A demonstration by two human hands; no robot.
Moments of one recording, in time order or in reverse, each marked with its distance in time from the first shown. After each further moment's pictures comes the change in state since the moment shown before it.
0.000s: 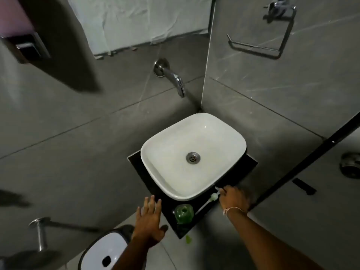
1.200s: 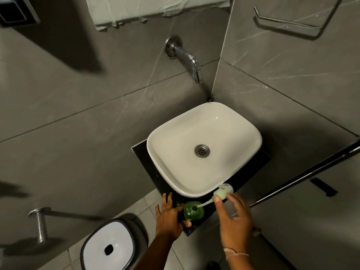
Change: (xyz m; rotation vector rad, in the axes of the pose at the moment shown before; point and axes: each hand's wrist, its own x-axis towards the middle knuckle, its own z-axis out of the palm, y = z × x) left_hand 0.031 0.030 0.036 -0.264 0.024 -0.034; right_hand -0.085 -0.037 0.017 0.933 0.352 -0.063
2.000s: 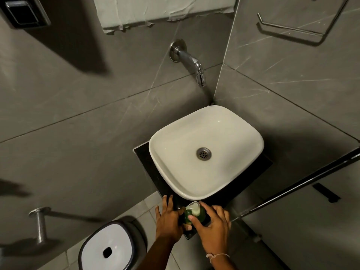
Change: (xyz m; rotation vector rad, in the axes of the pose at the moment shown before) left_hand -0.004 0.001 -0.006 0.054 0.015 0.027; right_hand -0.022 0.060 0.042 -0.423 -0.259 -0.206
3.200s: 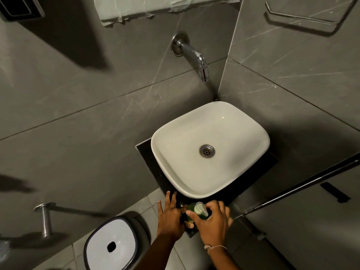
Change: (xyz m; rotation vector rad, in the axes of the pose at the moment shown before) left_hand 0.001 0.000 -0.003 0.048 0.045 0.040; right_hand 0.011 -0.008 0.010 0.039 -0.015 0.143
